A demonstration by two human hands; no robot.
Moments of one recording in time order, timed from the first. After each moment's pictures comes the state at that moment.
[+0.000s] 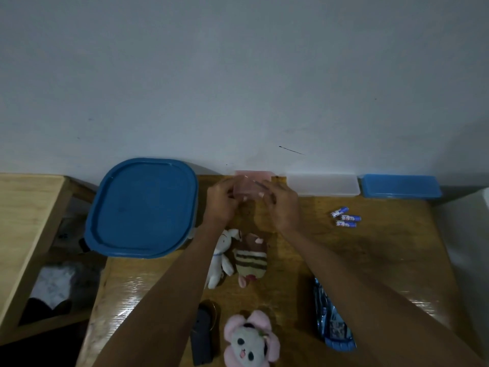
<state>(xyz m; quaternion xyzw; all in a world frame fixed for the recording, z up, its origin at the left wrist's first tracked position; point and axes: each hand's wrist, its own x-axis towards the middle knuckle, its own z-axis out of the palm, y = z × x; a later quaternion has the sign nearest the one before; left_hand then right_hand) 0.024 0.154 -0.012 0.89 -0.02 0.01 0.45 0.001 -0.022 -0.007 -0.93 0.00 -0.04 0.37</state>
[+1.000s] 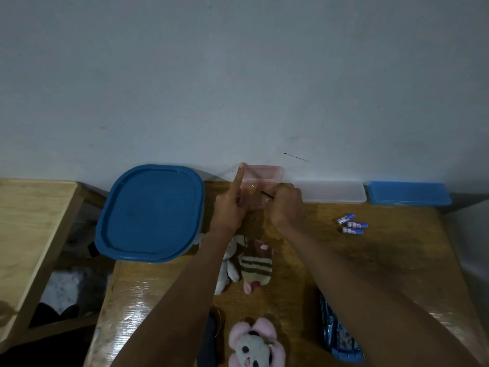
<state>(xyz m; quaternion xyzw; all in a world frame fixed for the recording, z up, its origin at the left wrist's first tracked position) 0.017 0.151 -0.015 0.91 -0.04 0.02 0.41 0.021 -0.002 0.011 -0.96 0.14 0.02 0.25</state>
